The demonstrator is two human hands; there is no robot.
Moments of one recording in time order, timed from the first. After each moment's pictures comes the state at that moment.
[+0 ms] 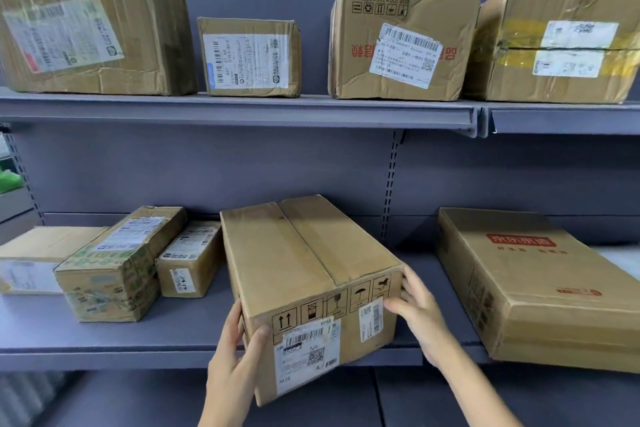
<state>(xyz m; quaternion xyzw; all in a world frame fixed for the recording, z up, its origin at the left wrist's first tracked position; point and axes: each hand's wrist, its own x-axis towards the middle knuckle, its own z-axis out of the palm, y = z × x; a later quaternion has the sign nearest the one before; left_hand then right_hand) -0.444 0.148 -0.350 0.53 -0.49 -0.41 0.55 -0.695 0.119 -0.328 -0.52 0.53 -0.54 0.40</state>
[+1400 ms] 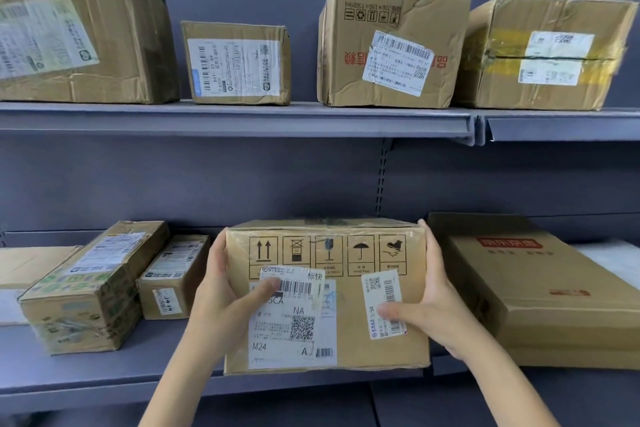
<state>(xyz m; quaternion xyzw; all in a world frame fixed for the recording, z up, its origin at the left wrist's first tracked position) -0.427 0.102 -0.263 0.44 -0.63 -0.35 0.54 -0.687 0.147 -0.266 -0.60 0.56 -0.49 0.30</state>
